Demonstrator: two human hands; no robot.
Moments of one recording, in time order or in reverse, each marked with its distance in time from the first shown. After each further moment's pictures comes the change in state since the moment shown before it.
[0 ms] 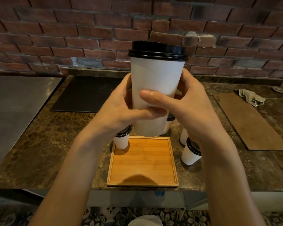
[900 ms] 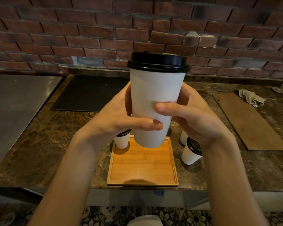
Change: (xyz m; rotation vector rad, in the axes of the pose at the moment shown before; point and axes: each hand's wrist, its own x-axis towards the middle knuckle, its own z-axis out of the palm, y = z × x) left_hand -0.004 -0.005 -0.006 -0.141 -0.208 -0.025; right_hand 0.004 0.017 -0.013 0.345 -0.357 0.023
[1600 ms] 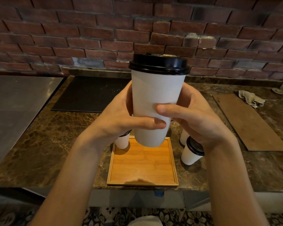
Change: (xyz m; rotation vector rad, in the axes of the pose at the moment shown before) left_hand -0.004 0.004 0.007 0.004 0.074 -0.006; right_hand -0.005 -0.003 0.002 -0.061 0.038 0.004
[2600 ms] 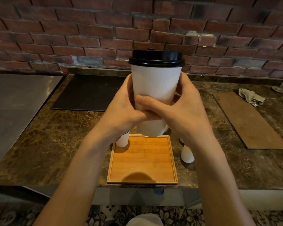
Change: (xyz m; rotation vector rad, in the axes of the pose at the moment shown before) left_hand 0.007 -0.006 0.008 0.177 0.207 0.023; right_hand -0.001 -0.002 0.031 -0.428 0.427 -0.020
